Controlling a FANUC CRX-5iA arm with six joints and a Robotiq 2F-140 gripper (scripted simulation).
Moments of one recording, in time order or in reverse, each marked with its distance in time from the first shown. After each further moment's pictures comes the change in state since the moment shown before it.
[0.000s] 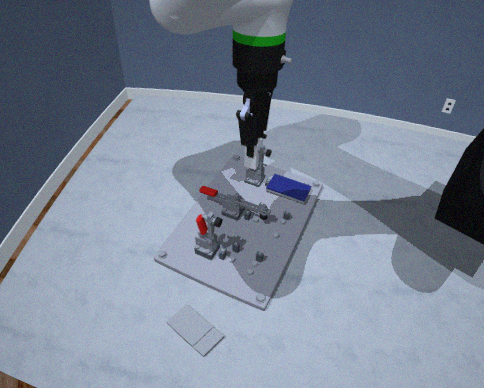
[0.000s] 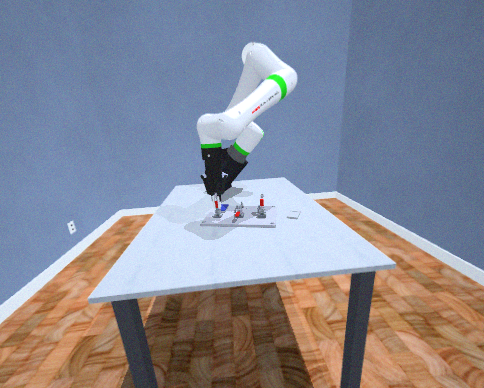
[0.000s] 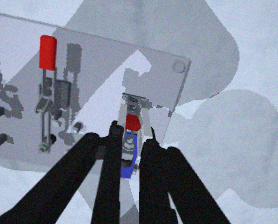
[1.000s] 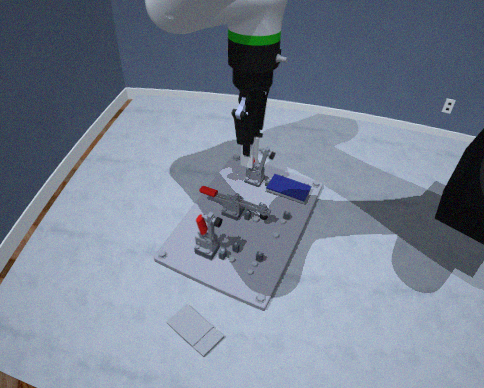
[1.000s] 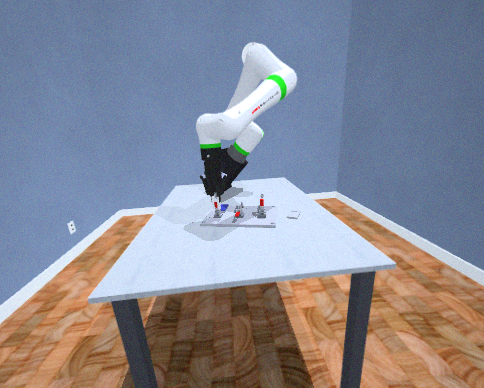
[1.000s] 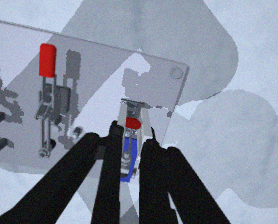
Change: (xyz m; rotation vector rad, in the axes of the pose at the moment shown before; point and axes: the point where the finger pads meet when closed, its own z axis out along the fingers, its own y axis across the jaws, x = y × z) arm 0.009 0.000 0.000 0.000 0.000 0.000
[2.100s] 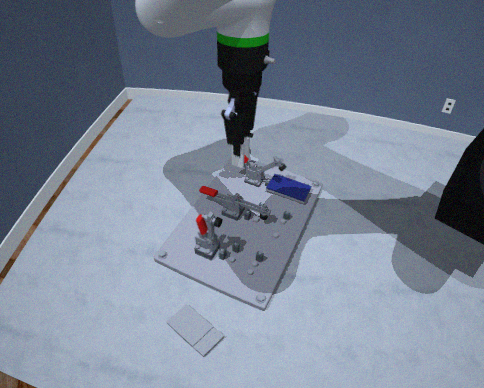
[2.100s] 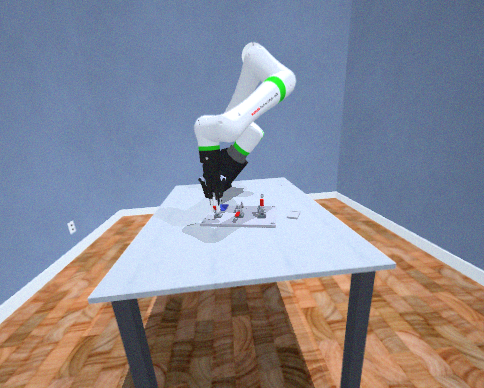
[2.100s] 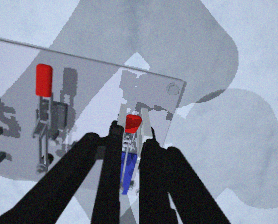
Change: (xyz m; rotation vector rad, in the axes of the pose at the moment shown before) arm 0.022 0.000 0.007 0.000 0.001 0.000
